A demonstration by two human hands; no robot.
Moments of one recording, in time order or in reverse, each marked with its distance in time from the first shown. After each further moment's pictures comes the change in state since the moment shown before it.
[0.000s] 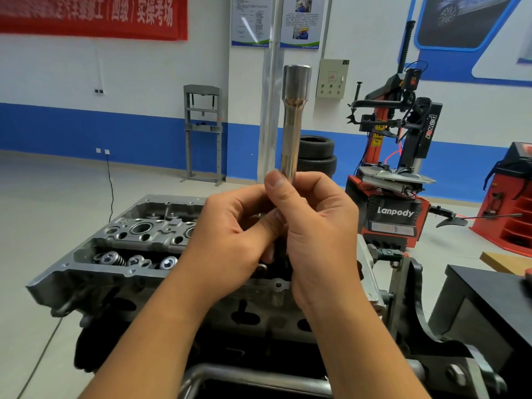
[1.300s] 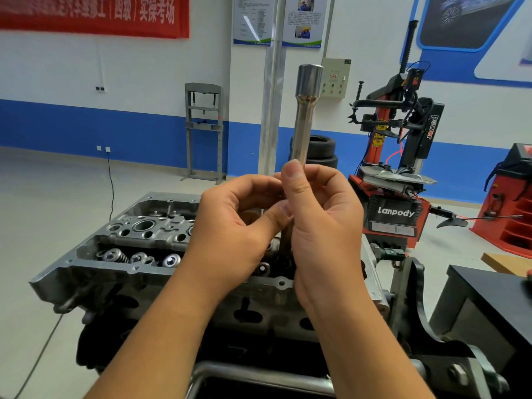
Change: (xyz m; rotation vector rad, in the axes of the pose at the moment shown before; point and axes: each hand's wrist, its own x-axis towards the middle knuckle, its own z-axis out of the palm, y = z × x) left_hand 0.002 -0.001 0.004 -0.025 0.149 0.003; right_hand 0.005 0.007 0.001 -0.041 0.102 -0.052
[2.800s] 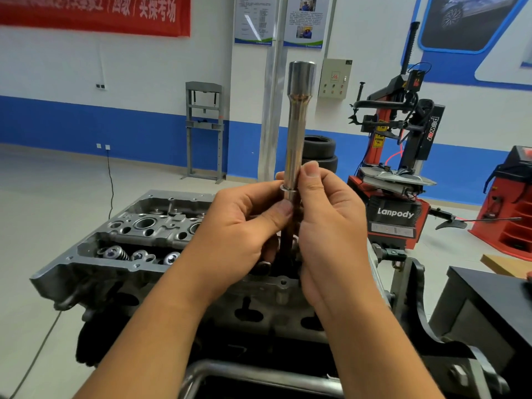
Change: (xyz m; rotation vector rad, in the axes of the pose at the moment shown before) left_hand 0.000 0.006 -0.005 -0.072 -0.190 -0.061; right_hand -0.001 -0.011 -0.001 -0.072 -0.038 0.101
